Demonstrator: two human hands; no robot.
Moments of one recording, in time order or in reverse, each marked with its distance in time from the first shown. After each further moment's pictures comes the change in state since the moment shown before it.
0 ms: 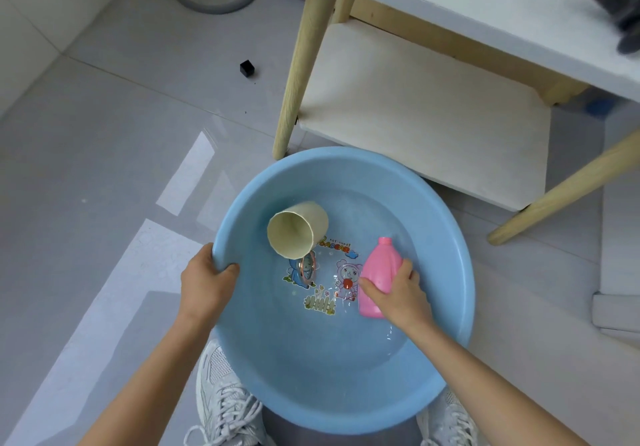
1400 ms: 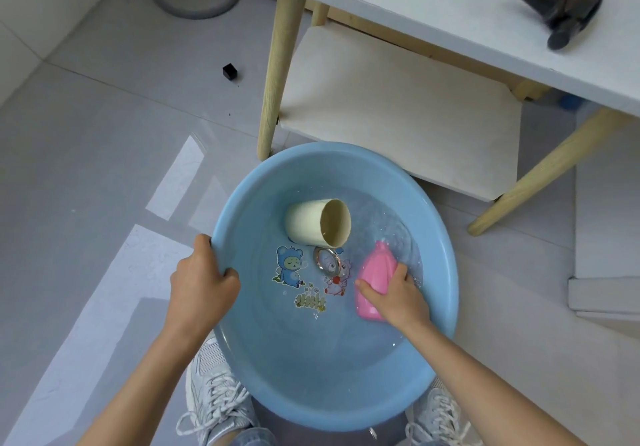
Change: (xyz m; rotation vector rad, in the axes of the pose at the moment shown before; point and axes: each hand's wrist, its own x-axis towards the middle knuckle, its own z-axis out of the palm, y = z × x) left_hand -0.036 0.028 -0.003 0.441 0.054 0.259; right_hand 0.000 0.032 -0.002 -0.042 0.022 0.004
